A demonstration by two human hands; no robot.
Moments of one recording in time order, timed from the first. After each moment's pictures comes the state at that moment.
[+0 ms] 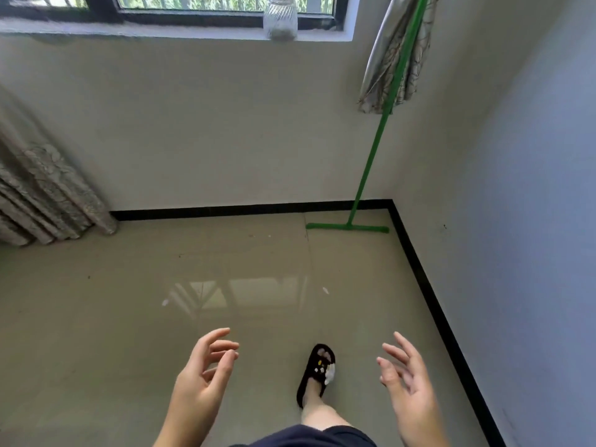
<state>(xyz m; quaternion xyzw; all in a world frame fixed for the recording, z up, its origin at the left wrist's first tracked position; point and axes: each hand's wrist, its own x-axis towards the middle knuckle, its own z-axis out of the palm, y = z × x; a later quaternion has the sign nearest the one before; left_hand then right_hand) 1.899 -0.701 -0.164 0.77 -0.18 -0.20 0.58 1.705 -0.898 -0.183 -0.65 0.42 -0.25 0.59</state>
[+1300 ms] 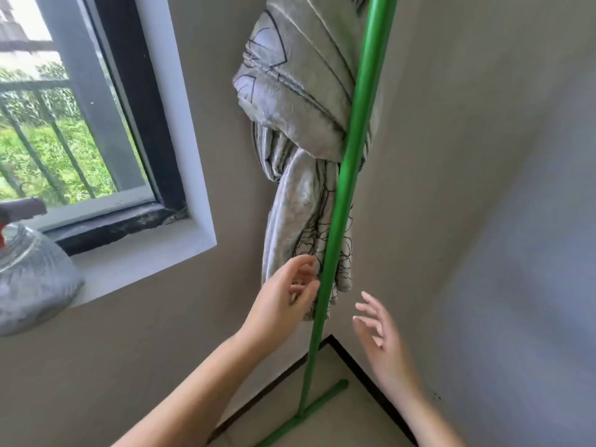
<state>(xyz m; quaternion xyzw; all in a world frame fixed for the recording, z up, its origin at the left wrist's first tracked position) 2.366 -1.536 -0.034 0.57 -0.62 -0.26 0.47 2.183 -1.553 -0.100 -0.63 0.50 -0.39 0.44</state>
